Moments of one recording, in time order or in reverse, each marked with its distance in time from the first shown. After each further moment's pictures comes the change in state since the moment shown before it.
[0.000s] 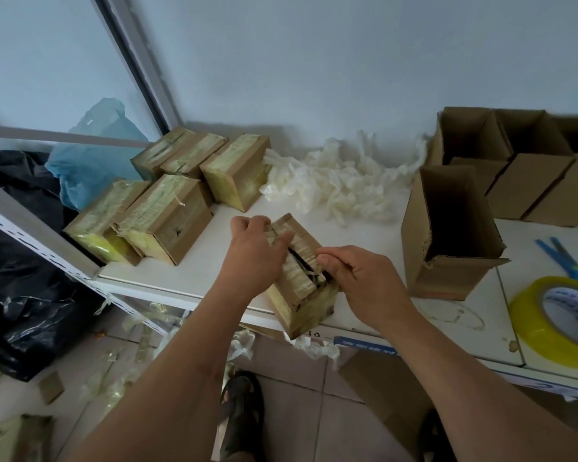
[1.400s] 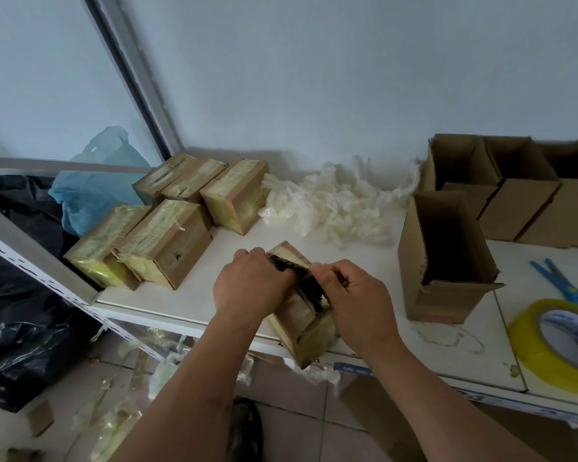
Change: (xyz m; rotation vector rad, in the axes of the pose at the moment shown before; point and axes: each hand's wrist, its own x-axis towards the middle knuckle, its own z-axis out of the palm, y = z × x) left_hand -0.004 0.017 -0.006 0.426 -0.005 -0.082; right_hand -0.001 -0.020 0.012 0.065 0.202 0.126
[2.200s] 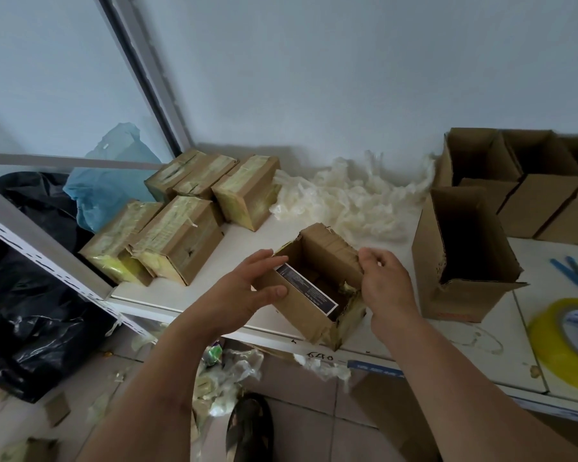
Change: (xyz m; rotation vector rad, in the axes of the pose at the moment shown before) left_hand 0.007 -0.072 -0.003 -0.608 -0.386 0.291; right_hand 0.035 0.014 0.006 0.345 0.123 0.499
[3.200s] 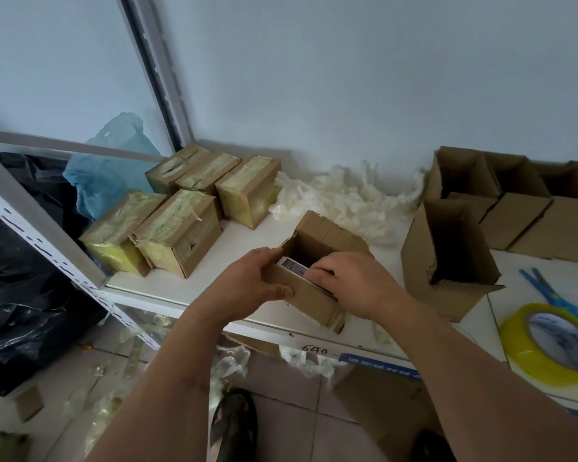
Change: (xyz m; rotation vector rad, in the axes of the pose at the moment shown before) left_hand 0.000 0.013 -0.003 0.139 0.052 0.026; right_hand -0.024 -0.044 0.003 -0.976 -0.509 -0.642
